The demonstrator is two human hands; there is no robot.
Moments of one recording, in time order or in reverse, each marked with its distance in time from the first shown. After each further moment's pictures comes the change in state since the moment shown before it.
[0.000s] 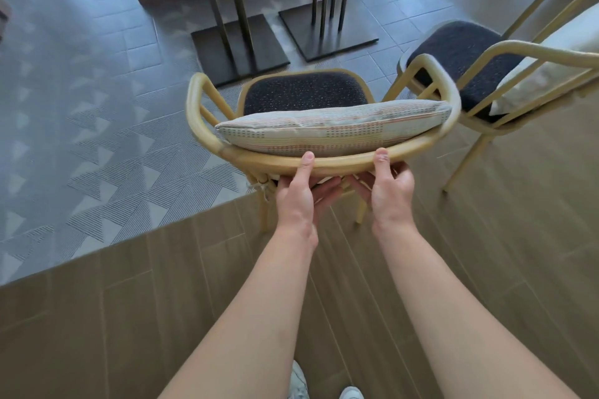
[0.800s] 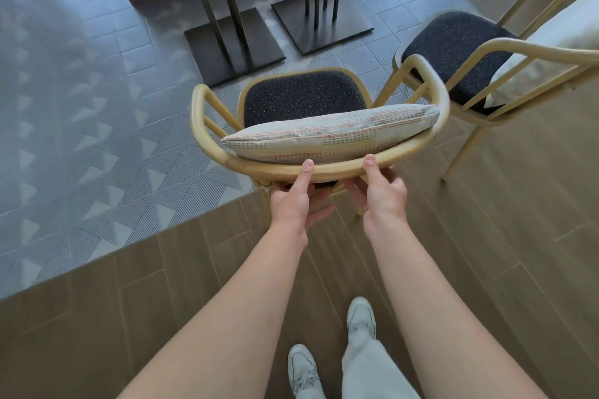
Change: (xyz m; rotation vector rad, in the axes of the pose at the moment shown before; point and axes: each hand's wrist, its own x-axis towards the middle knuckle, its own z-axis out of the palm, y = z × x) left_hand 0.001 0.032 0.002 0.189 0.086 -0.108; right_hand -0.009 -0.018 0.021 0.125 0.108 0.189
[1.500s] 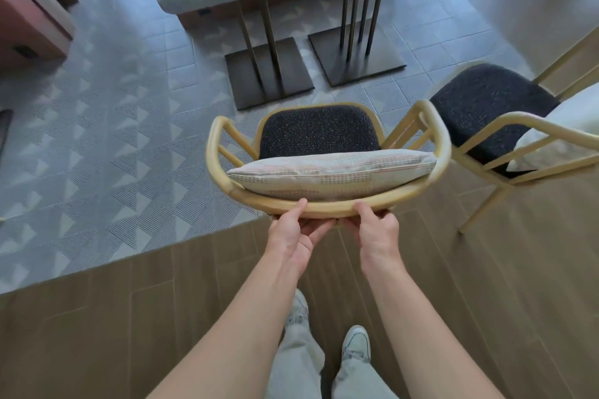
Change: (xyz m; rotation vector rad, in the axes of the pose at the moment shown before) left_hand 0.009 0.053 0.058 -0.386 0.075 -0.129; right_hand 0.048 -0.046 0.026 -0.300 -0.100 0.042
